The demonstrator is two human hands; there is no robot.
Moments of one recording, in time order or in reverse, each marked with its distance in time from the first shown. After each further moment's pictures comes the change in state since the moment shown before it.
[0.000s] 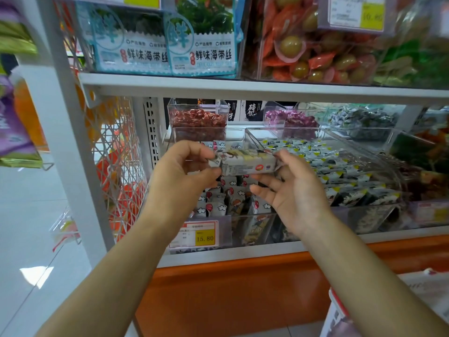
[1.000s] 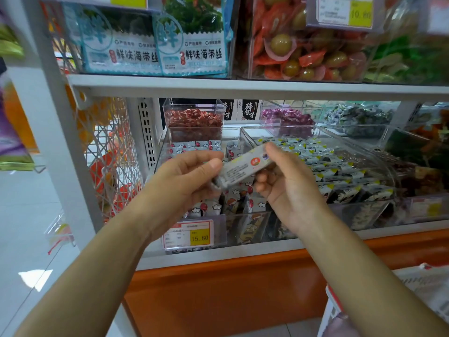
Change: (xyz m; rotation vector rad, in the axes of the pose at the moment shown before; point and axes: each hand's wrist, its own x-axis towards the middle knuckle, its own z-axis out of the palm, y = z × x) left_hand 0.003 0.000 -0.006 -0.293 -0.368 -0.290; right_hand -0.003 -0.007 0.002 -0.088 -0.091 -0.037
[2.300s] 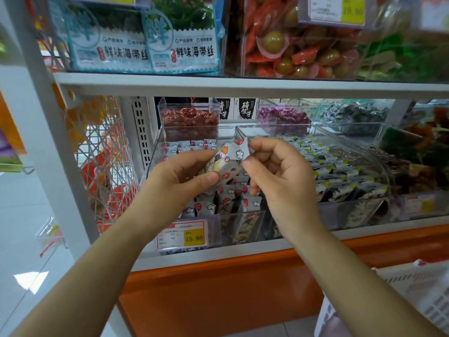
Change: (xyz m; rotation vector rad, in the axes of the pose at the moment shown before) left_hand 0.003 -0.010 -0.001 0.398 0.065 0.266; right_hand -0.018 0.001 0.006 -0.532 -0.066 -0.493
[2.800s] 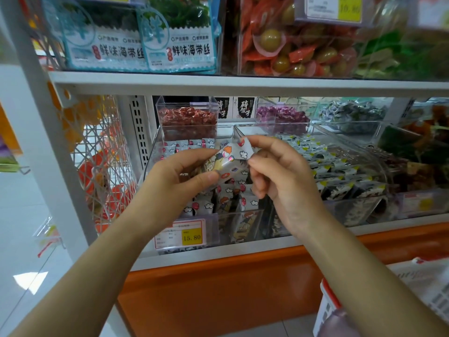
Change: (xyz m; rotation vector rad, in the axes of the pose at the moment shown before) left_hand 0.000 0.003 0.001 0.135 0.021 0.025; right_hand 0.010 0.005 -0.012 0.208 -0.135 0.204
